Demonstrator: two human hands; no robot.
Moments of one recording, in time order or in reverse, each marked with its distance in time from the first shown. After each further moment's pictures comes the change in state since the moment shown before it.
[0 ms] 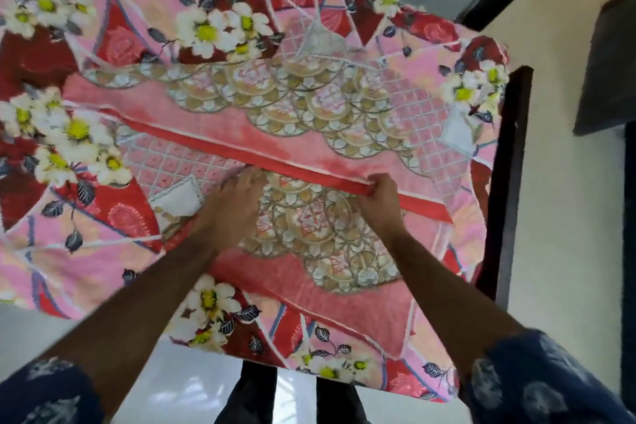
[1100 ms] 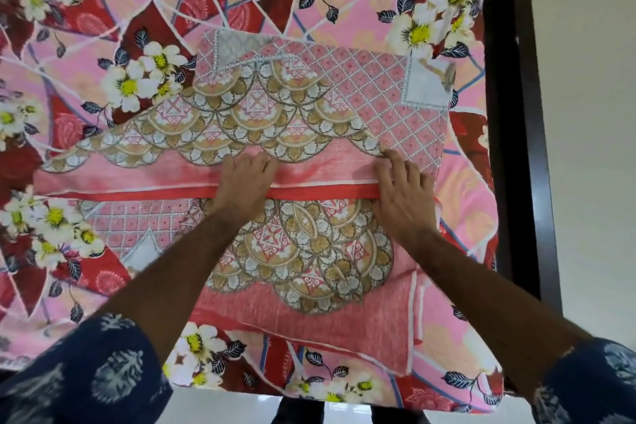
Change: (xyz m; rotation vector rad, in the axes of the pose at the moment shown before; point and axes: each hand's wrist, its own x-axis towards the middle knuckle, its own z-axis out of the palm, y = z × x) left_hand 0.134 0.105 -0.018 0.583 -0.052 0.135; right_hand 0.027 0.109 -0.071 -0.729 0.095 -0.306
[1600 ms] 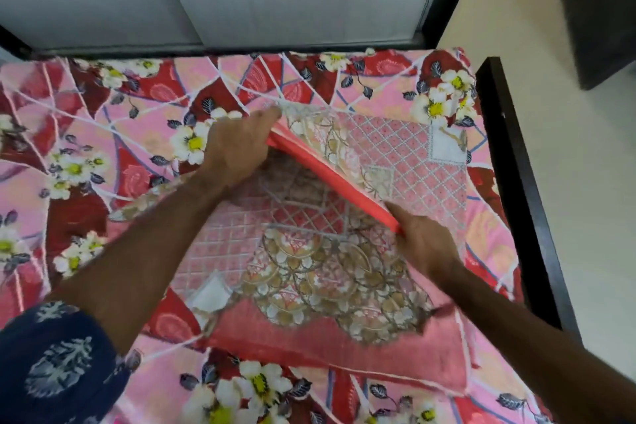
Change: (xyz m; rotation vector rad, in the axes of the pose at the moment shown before) left_hand -0.005 -0.189 -0.104 -0.275 0.561 -0.043; right_hand -0.012 -0.098 -0.114 0.244 -0.164 0.103
